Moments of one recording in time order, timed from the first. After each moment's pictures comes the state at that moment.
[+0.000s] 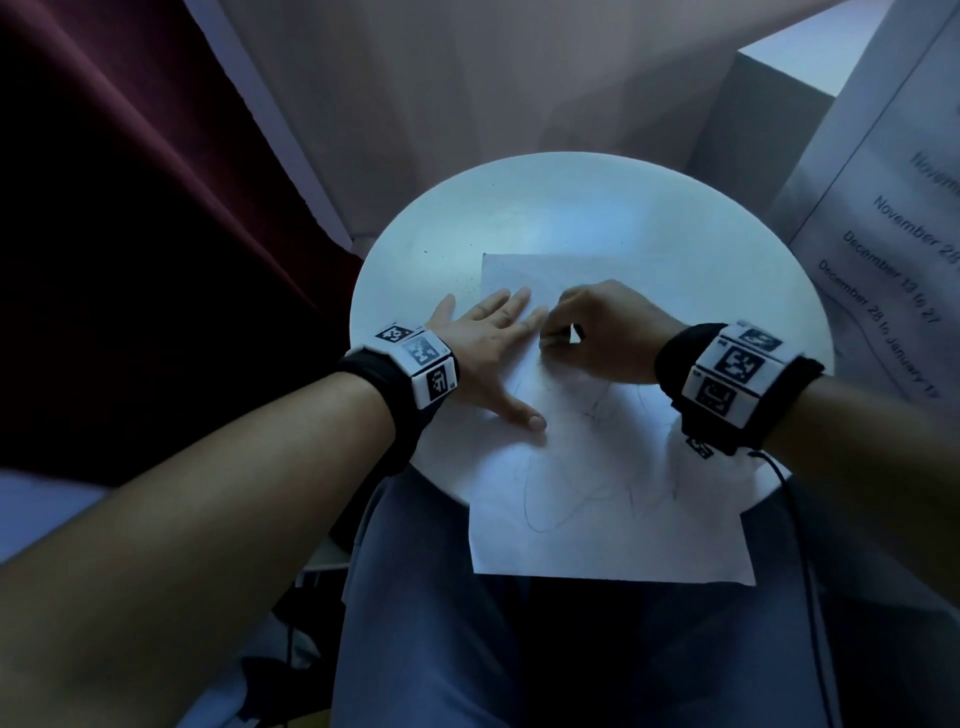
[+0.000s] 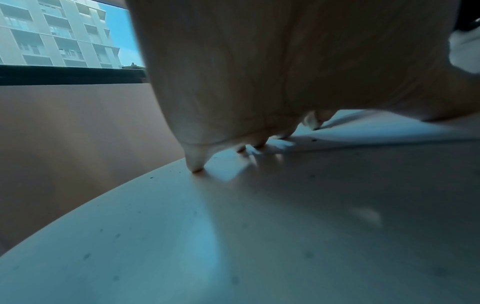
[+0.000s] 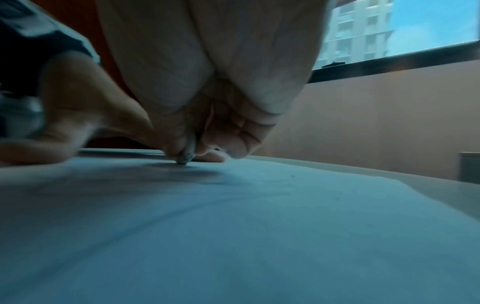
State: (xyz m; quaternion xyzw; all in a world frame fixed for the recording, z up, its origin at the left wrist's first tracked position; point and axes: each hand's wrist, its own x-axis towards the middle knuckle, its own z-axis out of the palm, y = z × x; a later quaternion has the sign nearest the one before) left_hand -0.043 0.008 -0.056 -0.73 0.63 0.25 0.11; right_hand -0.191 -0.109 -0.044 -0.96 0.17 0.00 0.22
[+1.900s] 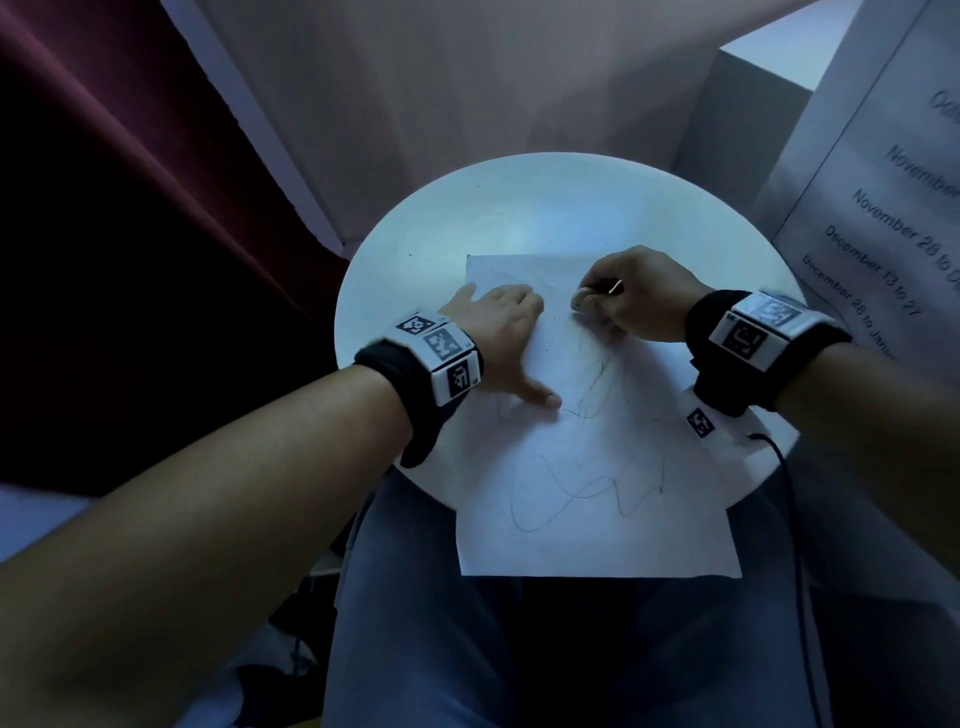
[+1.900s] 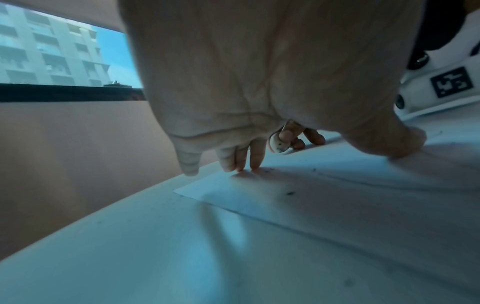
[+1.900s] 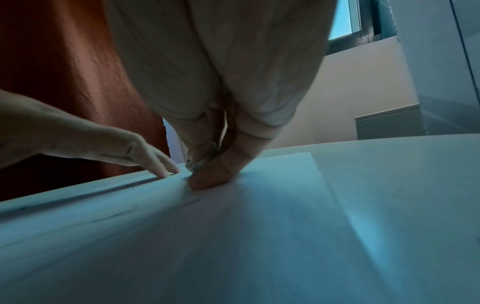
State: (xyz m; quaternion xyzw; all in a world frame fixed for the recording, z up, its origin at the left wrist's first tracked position) left_hand -0.068 -0.018 -0.045 -0.75 0.64 0.15 0.07; right_hand -0.205 -0.161 -0.046 -0.88 0.34 -0.02 0.32
